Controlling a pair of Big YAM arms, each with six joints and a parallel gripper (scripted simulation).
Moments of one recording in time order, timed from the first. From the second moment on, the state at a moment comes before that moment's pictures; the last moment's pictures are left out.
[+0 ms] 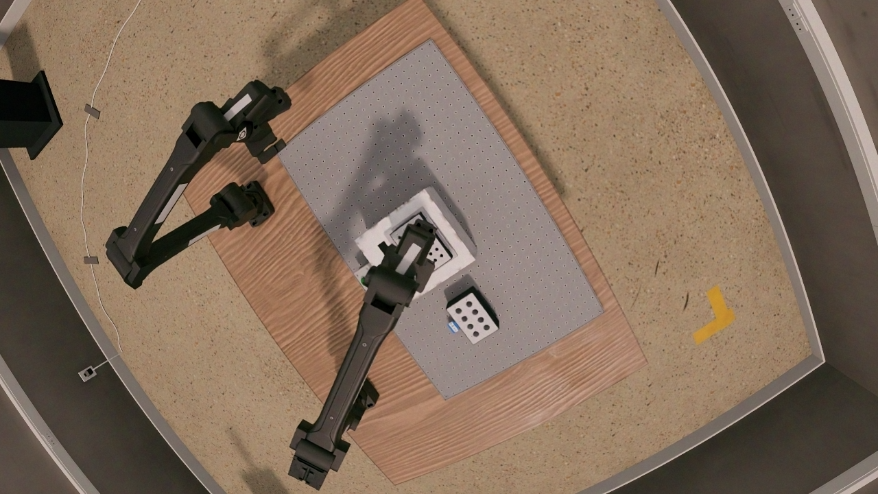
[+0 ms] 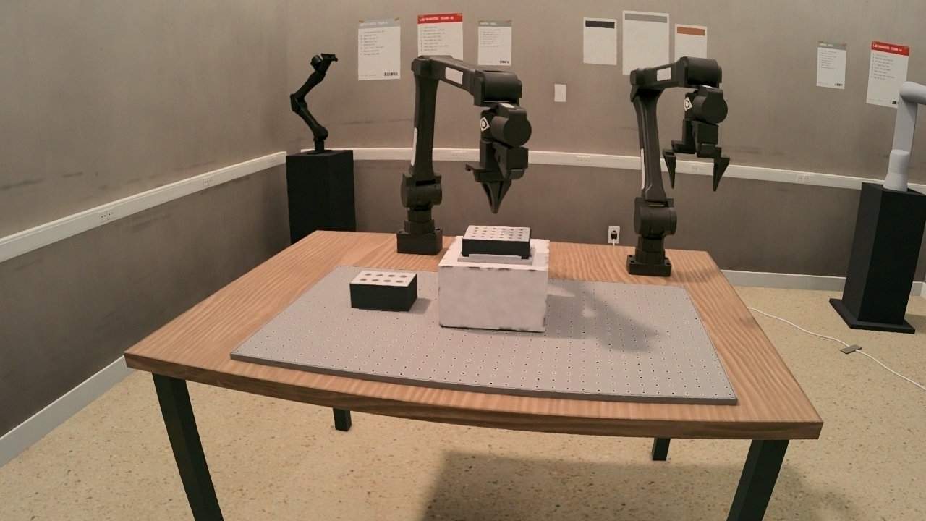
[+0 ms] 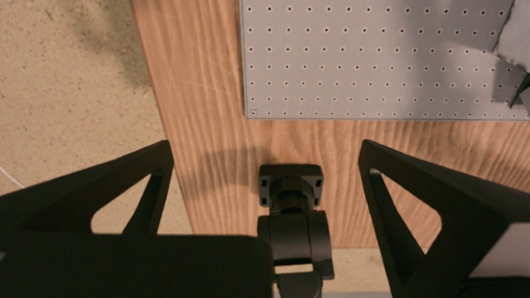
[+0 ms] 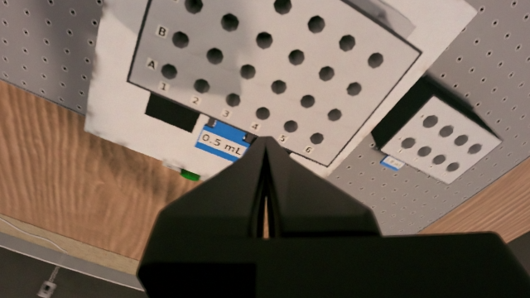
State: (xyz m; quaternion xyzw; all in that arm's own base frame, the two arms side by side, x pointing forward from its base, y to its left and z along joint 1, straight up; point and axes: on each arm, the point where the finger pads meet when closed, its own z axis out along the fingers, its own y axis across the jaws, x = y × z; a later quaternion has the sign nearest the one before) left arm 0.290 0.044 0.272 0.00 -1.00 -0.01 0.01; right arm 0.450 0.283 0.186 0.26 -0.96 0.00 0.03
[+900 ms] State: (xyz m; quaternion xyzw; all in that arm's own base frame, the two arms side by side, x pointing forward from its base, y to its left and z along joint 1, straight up) left arm 0.290 0.044 0.271 0.00 -1.00 0.00 0.02; right arm 0.450 0.285 0.186 0.03 -1.00 0.00 0.03
